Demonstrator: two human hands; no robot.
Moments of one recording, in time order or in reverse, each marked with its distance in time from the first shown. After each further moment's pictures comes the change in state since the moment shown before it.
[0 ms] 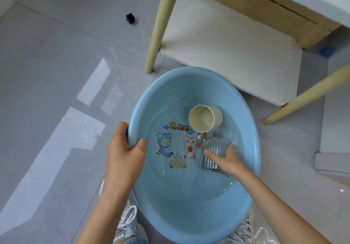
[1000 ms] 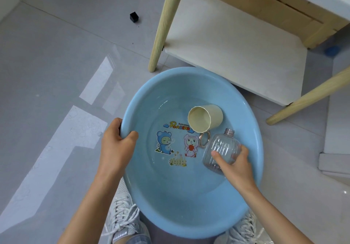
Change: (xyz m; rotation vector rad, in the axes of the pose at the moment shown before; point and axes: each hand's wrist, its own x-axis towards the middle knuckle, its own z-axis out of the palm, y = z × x) left_hand 0.032 -0.024 -0.009 -0.023 -0.019 -0.106; right_hand -0.037 0.011 0.009 0.227 0.300 -0.159
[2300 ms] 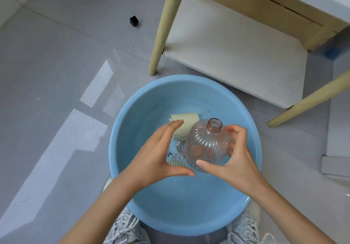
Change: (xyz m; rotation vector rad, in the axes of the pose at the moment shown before) left_hand -0.003 -0.011 0.036 0.360 -0.581 0.752; right_hand -0.034 -0.073 -0.024 0.050 -0.248 -0.515
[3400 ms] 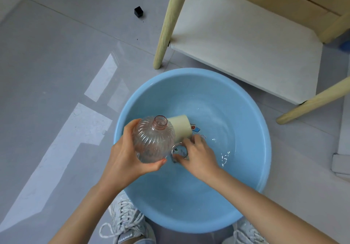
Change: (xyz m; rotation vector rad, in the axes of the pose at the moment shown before) left_hand -0.039 -0.035 -0.019 0.019 0.328 -0.291; right_hand 0.041 0.044 0.098 -0.742 -0.275 -0.022
